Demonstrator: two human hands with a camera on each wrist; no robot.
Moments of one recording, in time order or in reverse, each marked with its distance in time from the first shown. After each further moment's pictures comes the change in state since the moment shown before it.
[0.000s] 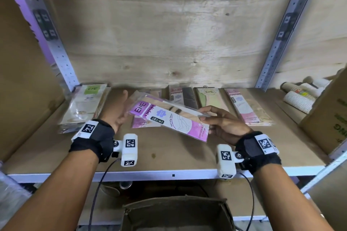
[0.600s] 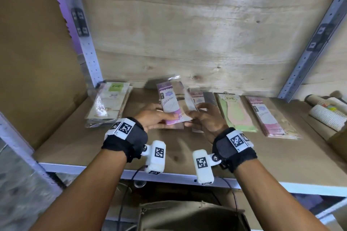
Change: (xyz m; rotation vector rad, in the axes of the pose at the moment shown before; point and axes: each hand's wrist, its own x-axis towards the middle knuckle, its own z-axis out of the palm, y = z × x) left_hand -0.028 0.005 0.012 0.184 -0.359 -0.060; right_hand 0.054 0.002 0.110 0.047 0.253 -0.041
